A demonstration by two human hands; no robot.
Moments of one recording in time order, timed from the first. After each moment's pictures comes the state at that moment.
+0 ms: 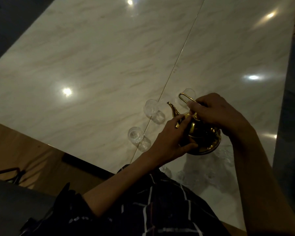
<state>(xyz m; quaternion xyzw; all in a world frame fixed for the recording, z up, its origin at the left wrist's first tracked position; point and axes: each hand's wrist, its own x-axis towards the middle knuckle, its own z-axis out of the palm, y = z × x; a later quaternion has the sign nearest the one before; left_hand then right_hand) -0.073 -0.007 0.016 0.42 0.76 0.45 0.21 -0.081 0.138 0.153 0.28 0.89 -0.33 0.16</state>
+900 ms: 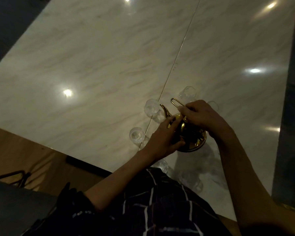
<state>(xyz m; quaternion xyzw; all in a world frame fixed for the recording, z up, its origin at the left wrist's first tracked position) -0.088 -0.015 -0.030 0.41 0.77 0.42 0.25 -0.084 0.134 0.105 0.29 0.87 -0.36 0.16</state>
